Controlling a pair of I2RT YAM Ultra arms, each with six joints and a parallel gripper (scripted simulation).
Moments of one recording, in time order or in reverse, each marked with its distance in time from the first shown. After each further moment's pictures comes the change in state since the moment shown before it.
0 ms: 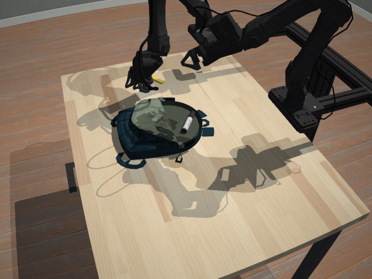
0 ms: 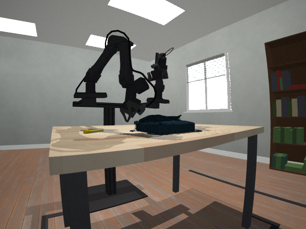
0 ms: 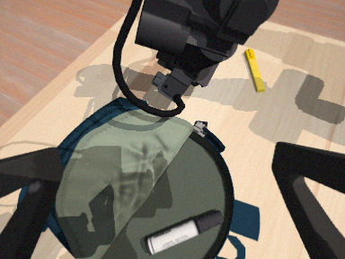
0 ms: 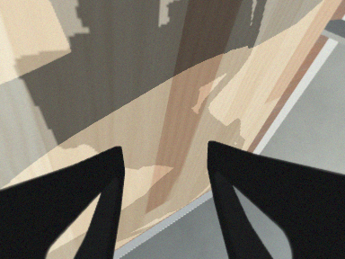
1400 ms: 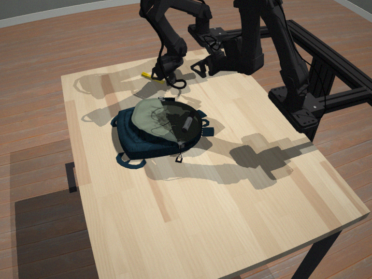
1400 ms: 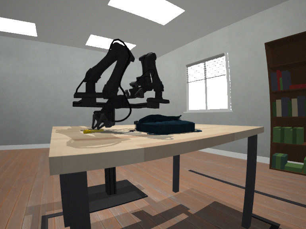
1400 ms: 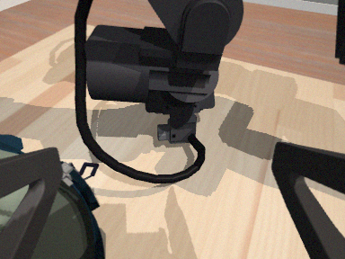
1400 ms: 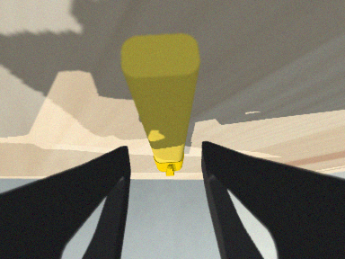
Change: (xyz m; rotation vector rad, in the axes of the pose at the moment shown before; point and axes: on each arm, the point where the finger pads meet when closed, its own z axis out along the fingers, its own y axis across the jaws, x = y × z) left arm 0.049 -0.163 0.112 0.105 -0.217 -0.021; right arm 0.096 0.169 -0.002 -0.240 0.224 -0.584
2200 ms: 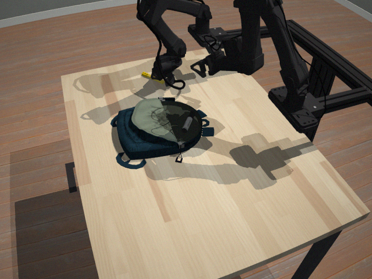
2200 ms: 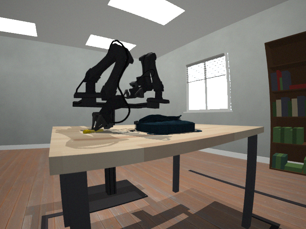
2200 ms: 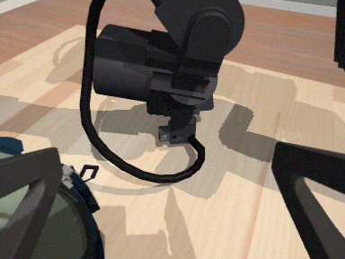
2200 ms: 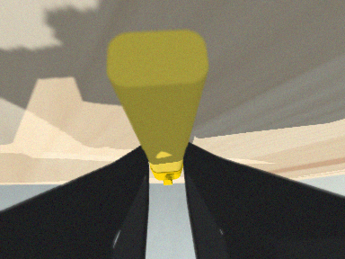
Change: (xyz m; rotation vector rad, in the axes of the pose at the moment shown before) left arm -0.002 0.000 0.000 0.000 -0.008 -0.001; right arm 0.001 0.001 0.012 0.010 0.003 -0.007
